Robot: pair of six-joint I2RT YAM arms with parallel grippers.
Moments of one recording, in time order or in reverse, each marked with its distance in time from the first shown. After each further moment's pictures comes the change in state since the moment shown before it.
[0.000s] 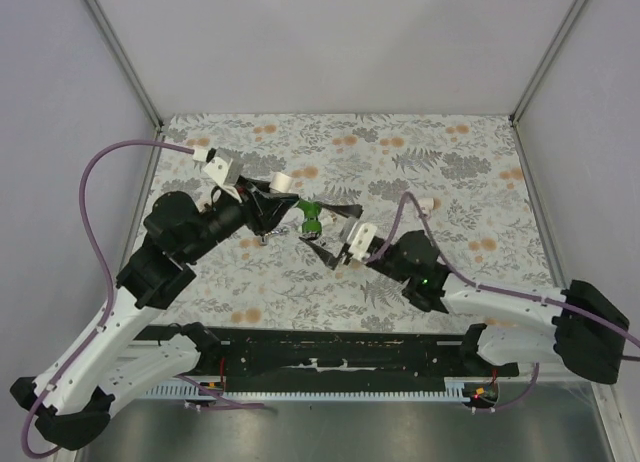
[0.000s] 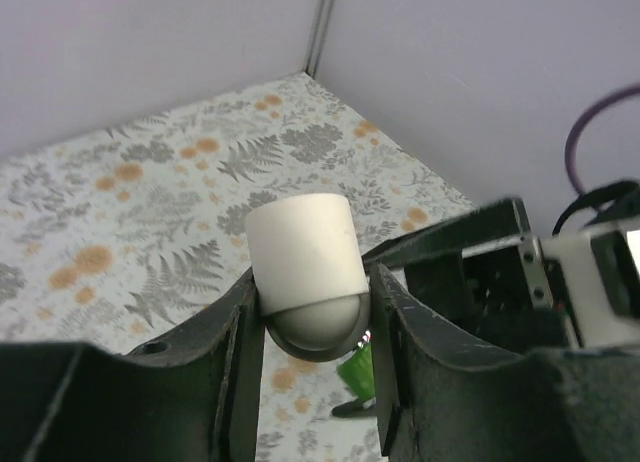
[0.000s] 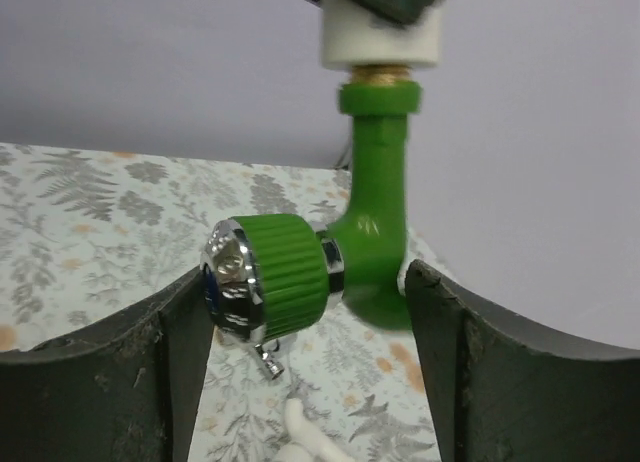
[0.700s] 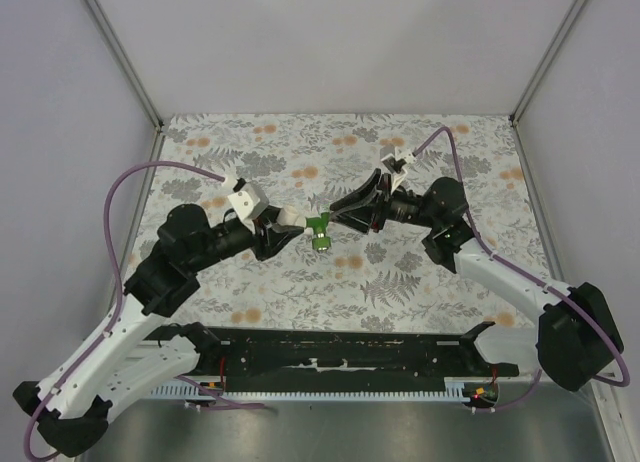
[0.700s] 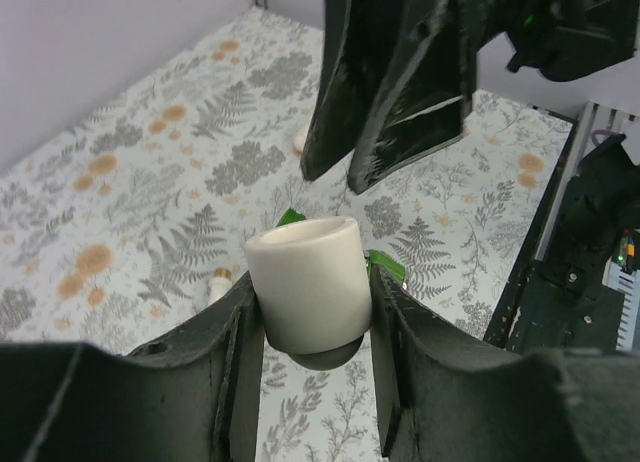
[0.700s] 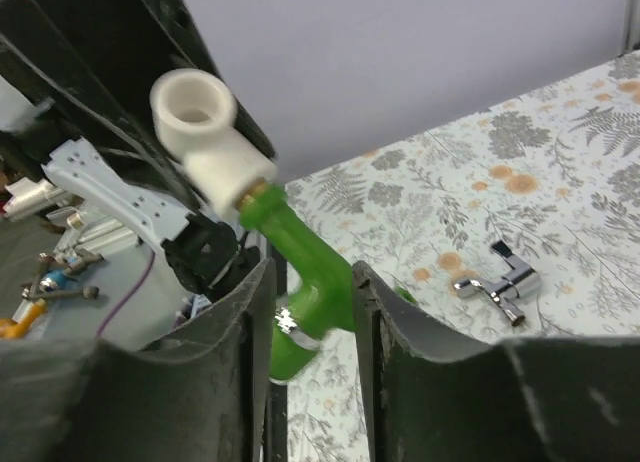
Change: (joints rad) left arm 0.010 -0.080 -0.132 -0.025 0.235 0.335; right arm -0.529 -0.009 0.137 -0.187 -0.842 1.016
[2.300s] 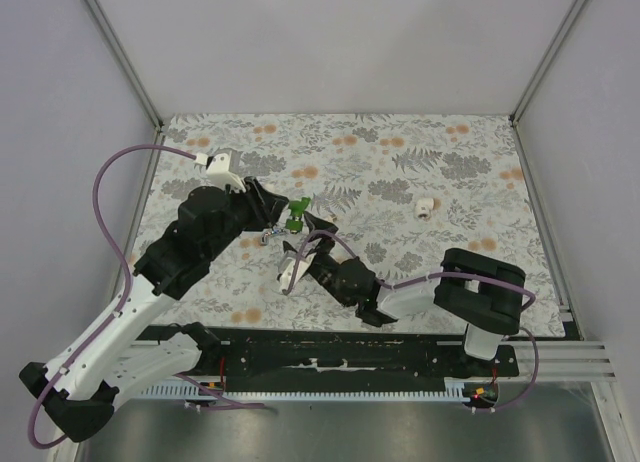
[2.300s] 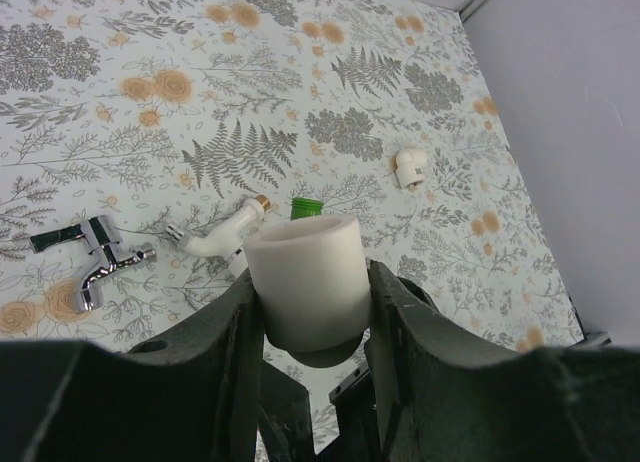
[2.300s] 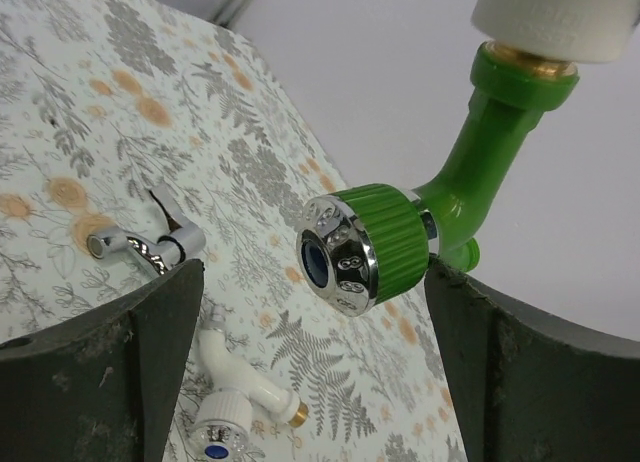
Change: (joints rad) left arm 0.003 0.135 0.087 -0.158 -0.547 -0.618; right arm 0.656 0.492 -0.082 0.523 1.209 -1.376
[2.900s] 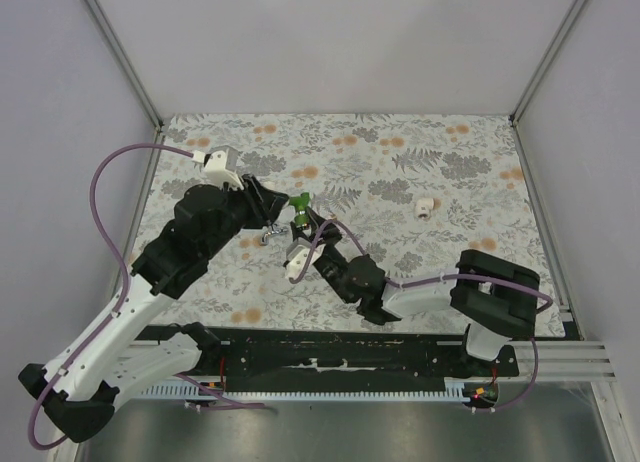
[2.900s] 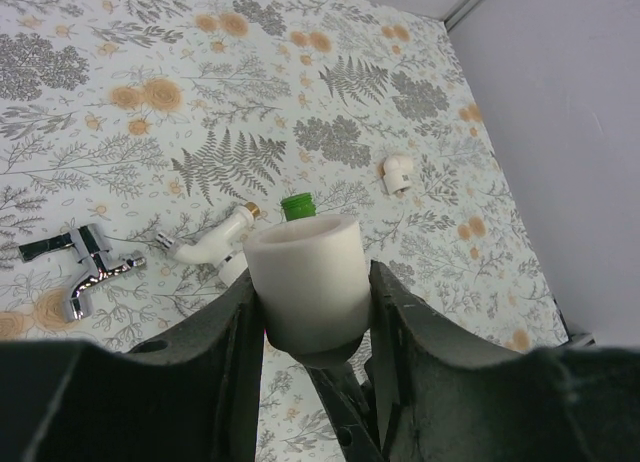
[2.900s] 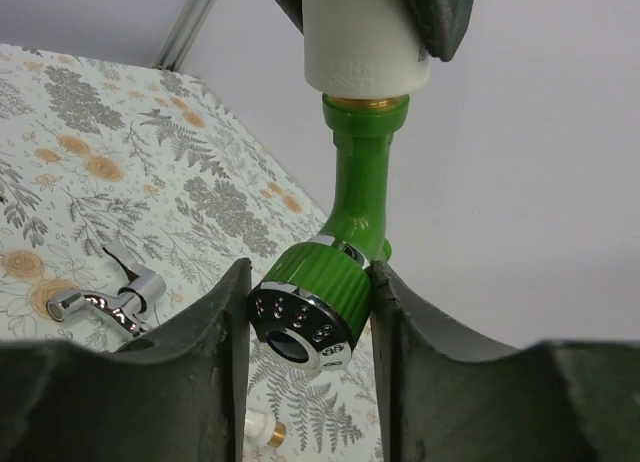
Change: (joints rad) left arm -0.001 0.000 0.008 0.012 0.025 -0.014; right arm 0.001 -0.033 0.040 0.048 0.119 0.001
